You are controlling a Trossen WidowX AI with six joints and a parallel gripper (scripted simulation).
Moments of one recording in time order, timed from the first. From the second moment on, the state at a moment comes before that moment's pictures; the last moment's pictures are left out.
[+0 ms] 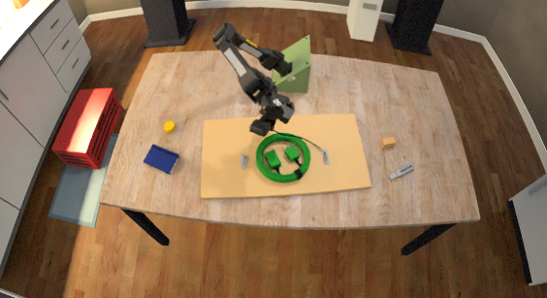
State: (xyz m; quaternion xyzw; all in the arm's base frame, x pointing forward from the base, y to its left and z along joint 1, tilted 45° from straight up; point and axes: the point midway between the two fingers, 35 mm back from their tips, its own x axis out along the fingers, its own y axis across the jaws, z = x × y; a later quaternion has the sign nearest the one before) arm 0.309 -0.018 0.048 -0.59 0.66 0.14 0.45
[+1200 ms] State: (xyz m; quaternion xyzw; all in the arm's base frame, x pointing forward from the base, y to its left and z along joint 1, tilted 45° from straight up) arm 0.338 -0.035 0.063 -0.64 0.62 0.19 0.40
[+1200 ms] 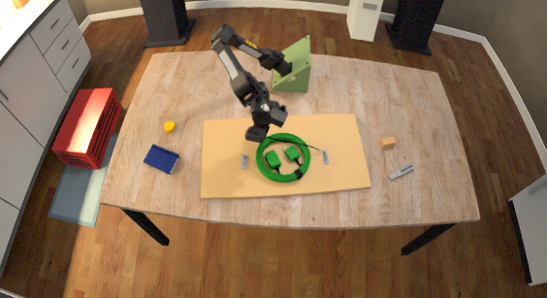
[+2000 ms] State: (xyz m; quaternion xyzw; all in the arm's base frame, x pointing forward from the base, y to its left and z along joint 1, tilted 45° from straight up) arm 0.353 -0.046 0.072 -0.67 0.60 0.23 0.37
